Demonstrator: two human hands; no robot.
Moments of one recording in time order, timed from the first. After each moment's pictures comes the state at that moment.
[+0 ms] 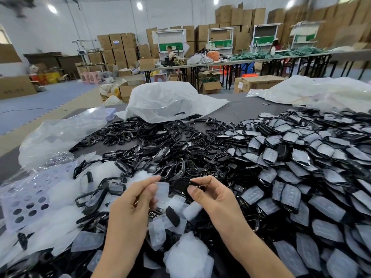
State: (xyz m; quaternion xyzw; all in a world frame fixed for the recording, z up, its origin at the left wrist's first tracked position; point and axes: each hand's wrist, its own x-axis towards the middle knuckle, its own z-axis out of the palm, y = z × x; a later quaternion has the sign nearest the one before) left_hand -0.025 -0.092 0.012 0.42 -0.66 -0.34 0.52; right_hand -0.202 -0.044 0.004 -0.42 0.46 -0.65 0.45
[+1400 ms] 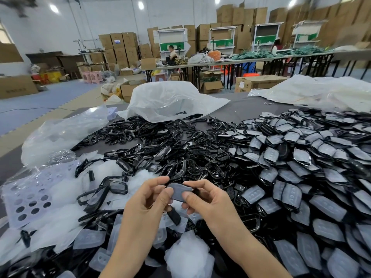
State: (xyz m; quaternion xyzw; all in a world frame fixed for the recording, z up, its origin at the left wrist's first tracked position) left_hand -0.038 -0.085 0.010 0.39 -0.61 -0.46 0.50; right_hand -0.194 -0.044 0.000 -0.43 0.46 -0.62 0.47
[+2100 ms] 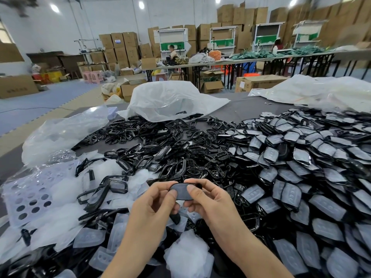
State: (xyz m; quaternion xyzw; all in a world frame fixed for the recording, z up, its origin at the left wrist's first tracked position) left_hand -0.043 -0.084 0.002 0.37 -0.65 -0.47 0.48; right_hand -0.193 -0.049 0.001 -0.36 0.41 -0.66 0.53
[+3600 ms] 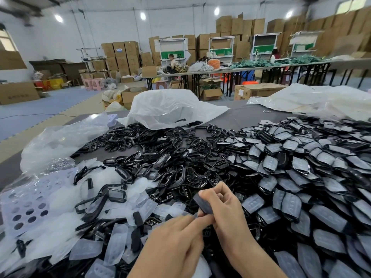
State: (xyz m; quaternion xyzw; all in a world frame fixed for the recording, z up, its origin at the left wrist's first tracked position) left_hand -0.058 -0.058 0.009 0.24 -0.91 -0.07 0.32; right_hand -0.206 -0.052 0.001 -0.31 0.45 -0.69 0.47
